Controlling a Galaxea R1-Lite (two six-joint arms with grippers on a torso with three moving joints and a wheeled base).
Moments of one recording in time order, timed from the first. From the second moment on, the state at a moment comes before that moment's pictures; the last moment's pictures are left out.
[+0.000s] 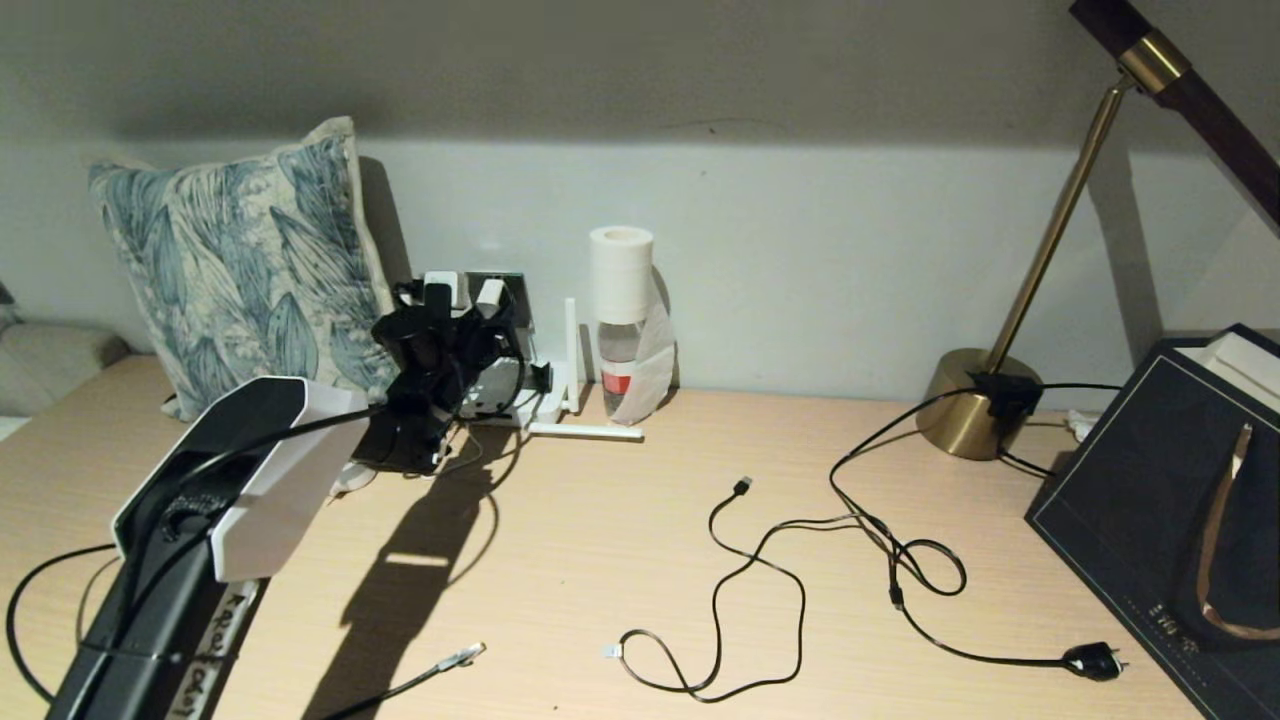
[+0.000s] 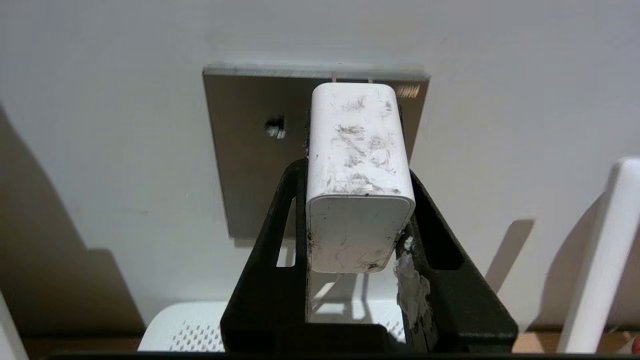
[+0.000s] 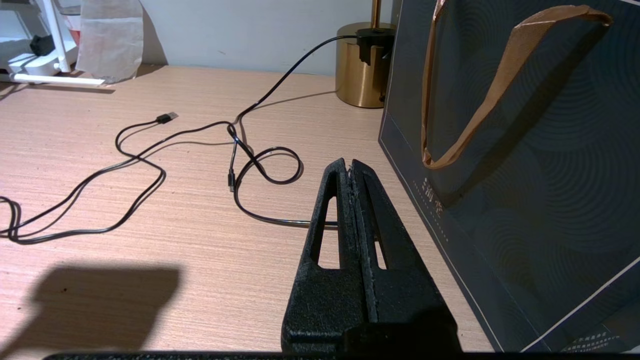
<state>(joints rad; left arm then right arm) -0.14 2.64 -1.89 -1.02 -0.03 0.00 -0.01 0.00 0.00 -0.09 0.00 0.00</state>
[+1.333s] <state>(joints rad) -0.12 2.63 -1.92 -0.90 -0.05 0.00 -0.01 0.00 0.00 -0.09 0.00 0.00</state>
